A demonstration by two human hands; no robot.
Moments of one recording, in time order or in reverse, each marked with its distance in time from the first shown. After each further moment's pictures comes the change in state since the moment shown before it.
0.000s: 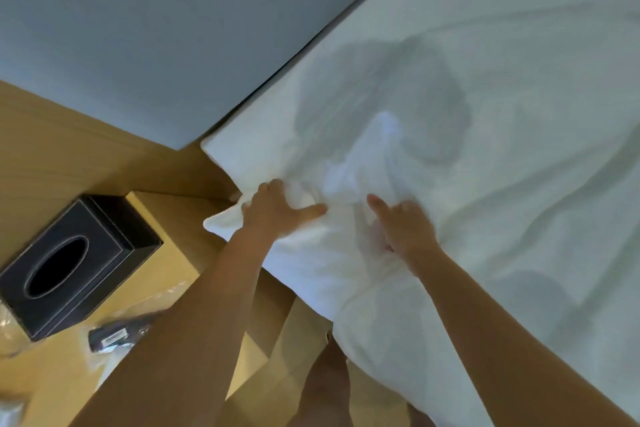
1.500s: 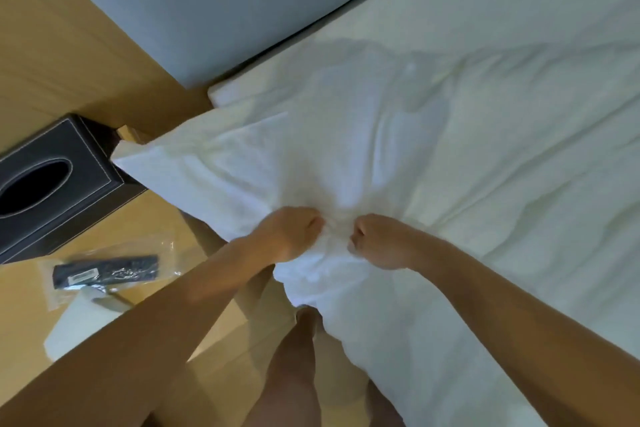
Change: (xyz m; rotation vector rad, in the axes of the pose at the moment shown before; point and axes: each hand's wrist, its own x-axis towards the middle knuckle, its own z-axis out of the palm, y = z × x) left_hand -0.077 -0.022 0.029 -0.084 -0.194 0.338; right_hand -0.053 -0.011 0.017 -0.782 -0.490 -0.426
